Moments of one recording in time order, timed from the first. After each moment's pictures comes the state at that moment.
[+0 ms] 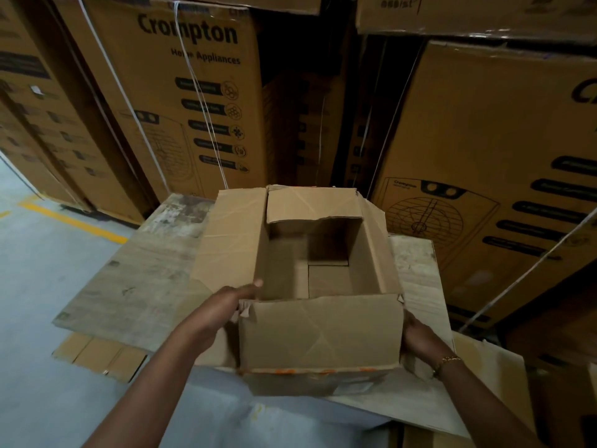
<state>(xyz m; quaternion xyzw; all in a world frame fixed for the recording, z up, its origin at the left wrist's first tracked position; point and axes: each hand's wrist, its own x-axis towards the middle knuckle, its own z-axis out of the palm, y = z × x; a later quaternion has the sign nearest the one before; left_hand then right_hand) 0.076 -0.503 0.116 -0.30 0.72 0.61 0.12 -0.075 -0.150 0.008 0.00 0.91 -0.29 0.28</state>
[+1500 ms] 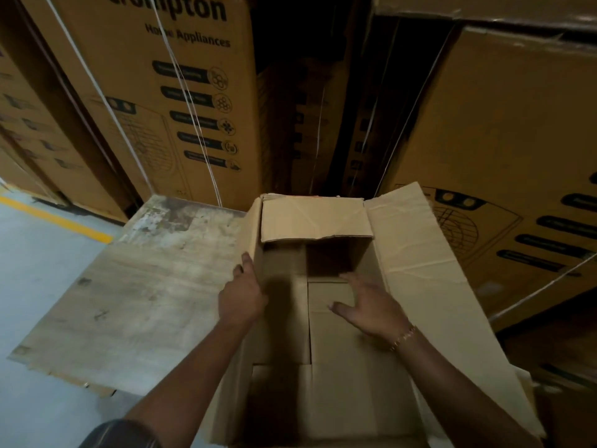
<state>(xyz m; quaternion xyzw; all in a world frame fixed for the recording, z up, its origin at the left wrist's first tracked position) -0.066 -0.537 0.035 -0.29 0.94 0.19 0.04 -0.141 -0.294 0.073 -0.22 0.95 -0.13 0.18</state>
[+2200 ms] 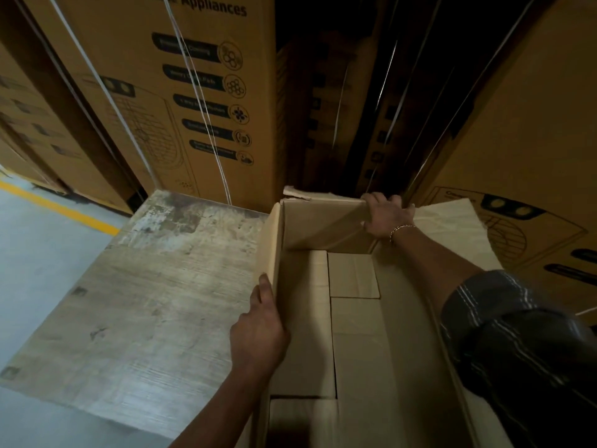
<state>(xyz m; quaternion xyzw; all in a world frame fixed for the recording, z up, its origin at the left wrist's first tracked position) -0.068 -0.549 0.013 -0.26 0.95 0.17 0.01 -0.386 -0.399 0.039 -0.21 0.97 0.03 0.08</state>
